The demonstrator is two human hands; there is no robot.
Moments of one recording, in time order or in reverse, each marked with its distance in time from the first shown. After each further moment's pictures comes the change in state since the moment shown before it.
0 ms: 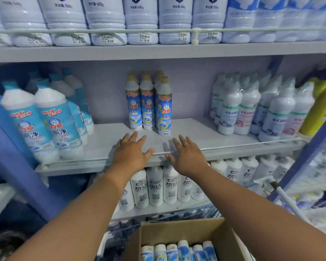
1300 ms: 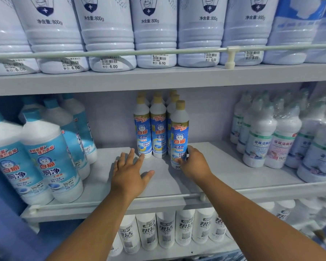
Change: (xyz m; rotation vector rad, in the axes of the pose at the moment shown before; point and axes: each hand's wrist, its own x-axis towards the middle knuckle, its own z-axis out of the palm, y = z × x) left_hand 0.090 -0.054 0.030 0.083 0.014 -0.085; right_hand 0.125 -0.006 -0.012 0.818 0.192 0.127
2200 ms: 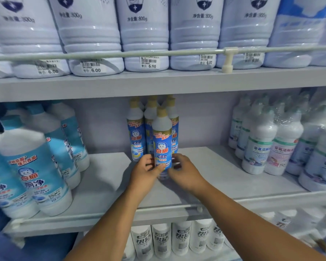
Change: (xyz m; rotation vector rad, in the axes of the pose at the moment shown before) left_hand 0.022 0.066 -0.002 -1.245 0.000 -0.112; right_hand 0.004 0.005 0.009 0.142 -0.174 -0.034
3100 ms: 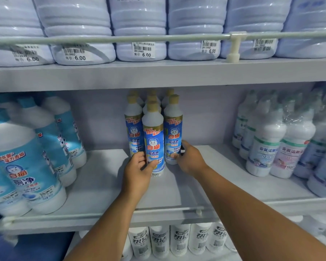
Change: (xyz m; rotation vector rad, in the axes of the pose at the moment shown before) left_hand 0.016 -0.029 0.000 -0.095 0.175 0.079; right_hand 0.051 0.006 -0.019 -0.048 0.066 0.049
